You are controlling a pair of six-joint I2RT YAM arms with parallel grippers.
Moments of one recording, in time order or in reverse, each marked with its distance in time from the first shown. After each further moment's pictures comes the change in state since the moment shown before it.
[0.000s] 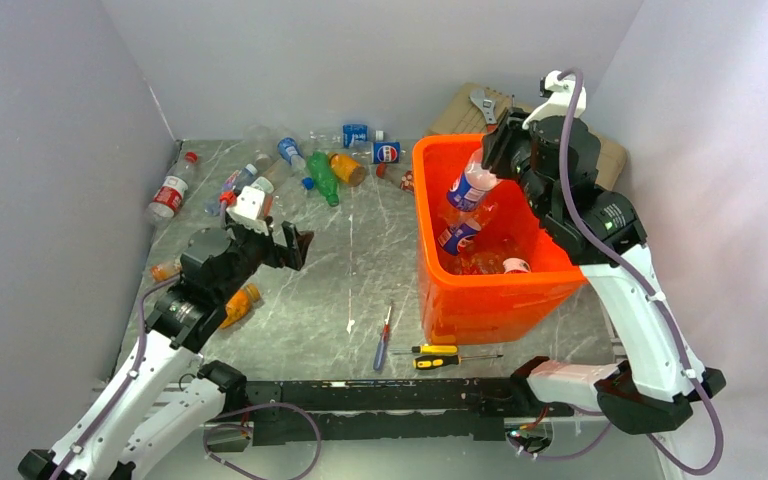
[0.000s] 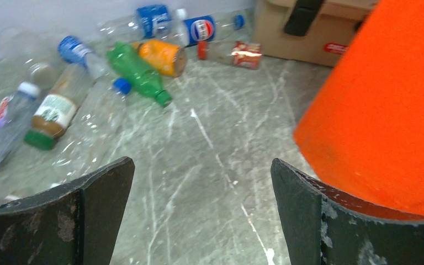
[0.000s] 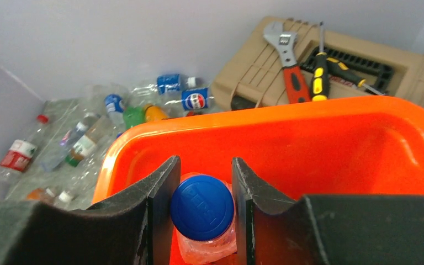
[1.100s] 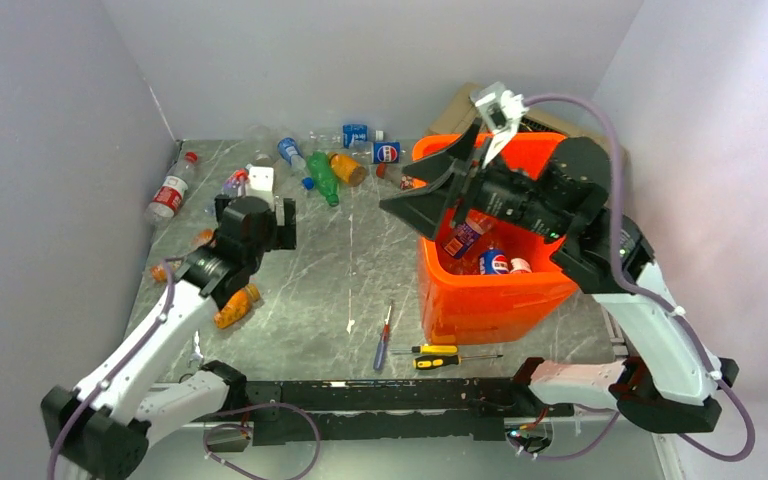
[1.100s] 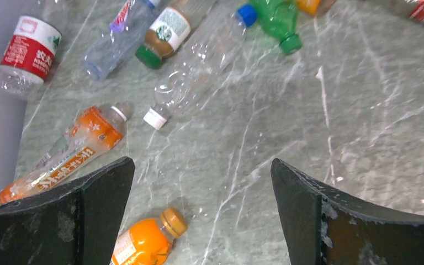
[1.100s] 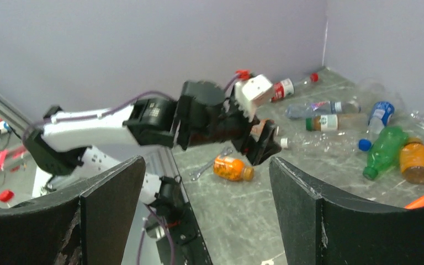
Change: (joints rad) left arm 0.005 0.253 0.122 -0.207 -0.485 -0.042; right arm 0.259 -0.039 0.063 0.191 -0.796 0.019
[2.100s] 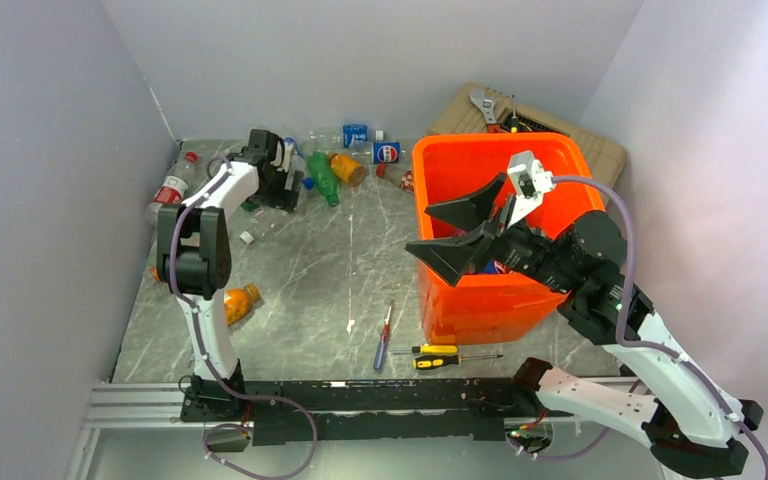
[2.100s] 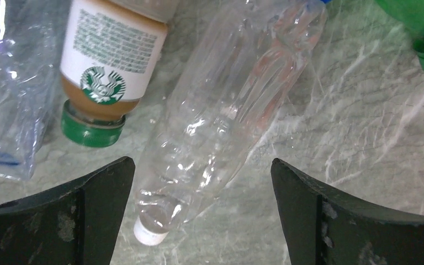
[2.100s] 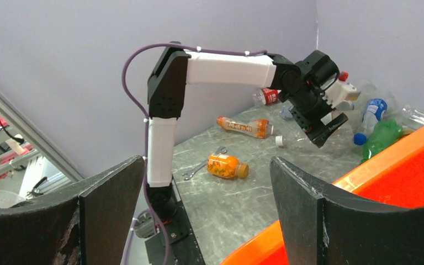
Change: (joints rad) left arm 0.351 1.073 0.706 -0.208 0.374 0.245; right arm 0.023 -0.343 -0.566 0.312 0.031 0.000
